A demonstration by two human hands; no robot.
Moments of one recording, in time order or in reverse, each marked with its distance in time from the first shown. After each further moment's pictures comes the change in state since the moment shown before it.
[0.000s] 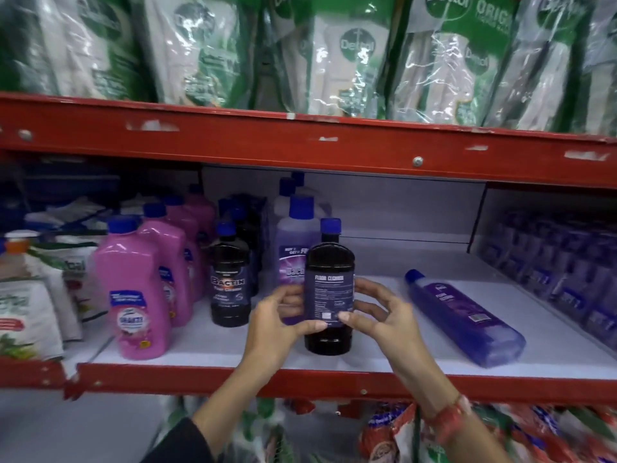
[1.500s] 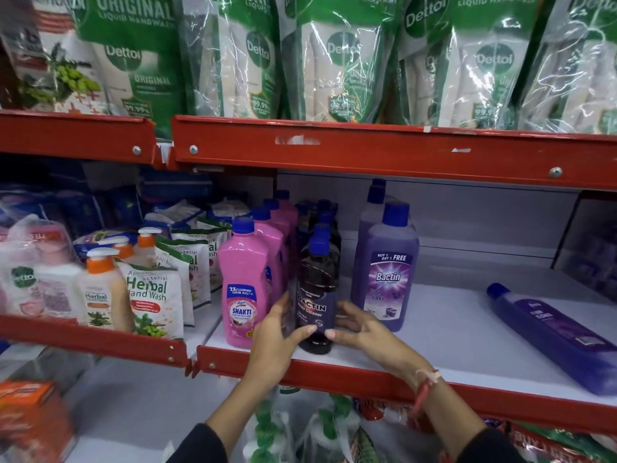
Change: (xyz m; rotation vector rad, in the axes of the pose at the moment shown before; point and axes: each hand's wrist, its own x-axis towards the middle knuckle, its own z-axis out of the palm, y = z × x) left_hand -0.022 -0.040 -0.131 0.169 0.119 -0.080; right_hand 0.027 0.037 0.143 -0.086 -0.577 0.147
